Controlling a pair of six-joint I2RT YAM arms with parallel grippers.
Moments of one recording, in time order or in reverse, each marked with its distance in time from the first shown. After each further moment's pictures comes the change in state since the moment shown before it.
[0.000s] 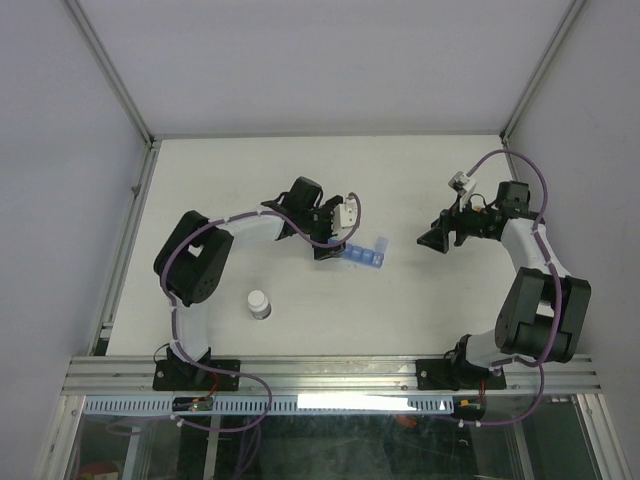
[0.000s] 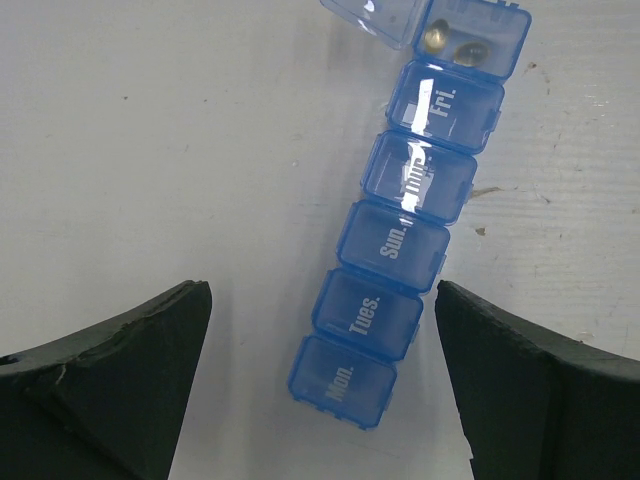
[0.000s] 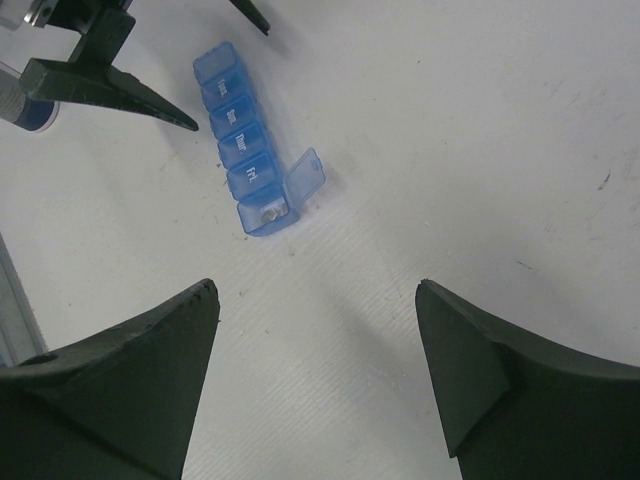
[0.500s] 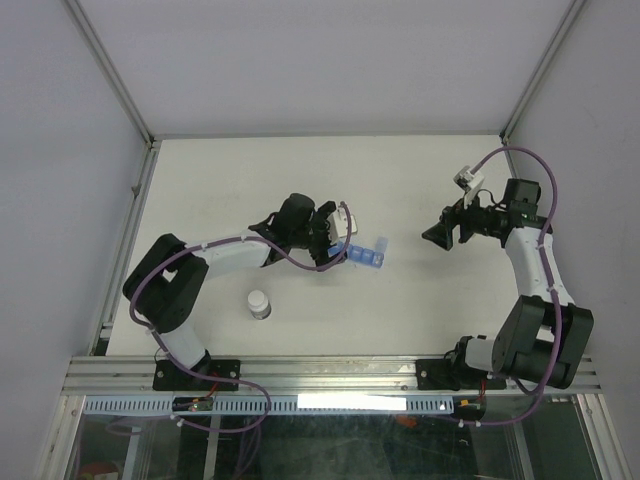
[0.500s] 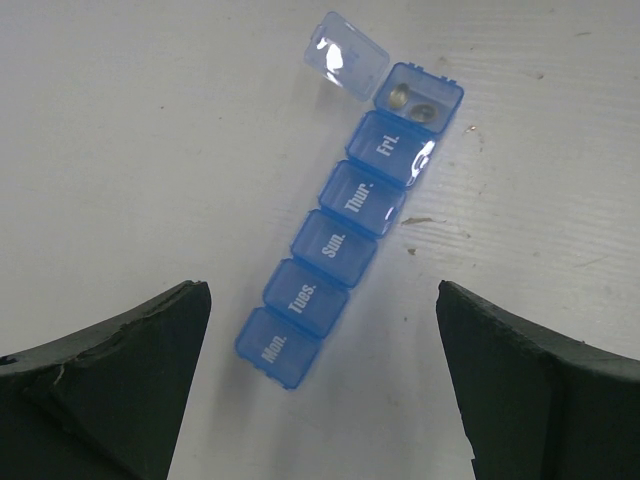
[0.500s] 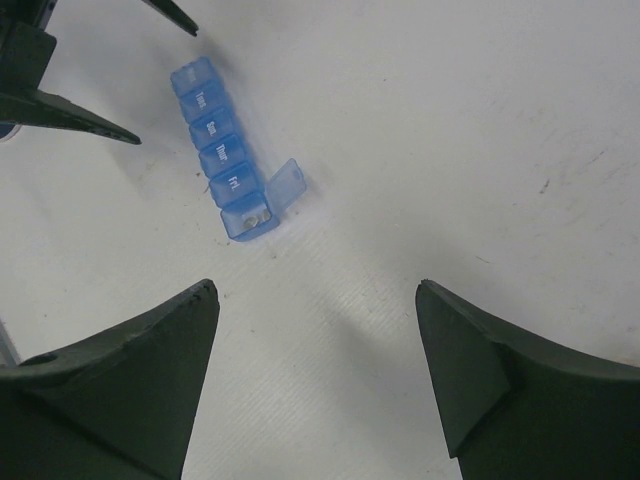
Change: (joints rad) left arm -0.076 -0.228 -0.255 0.229 -0.143 -0.206; right arm -0.005 -0.130 0.000 0.020 0.083 0.050
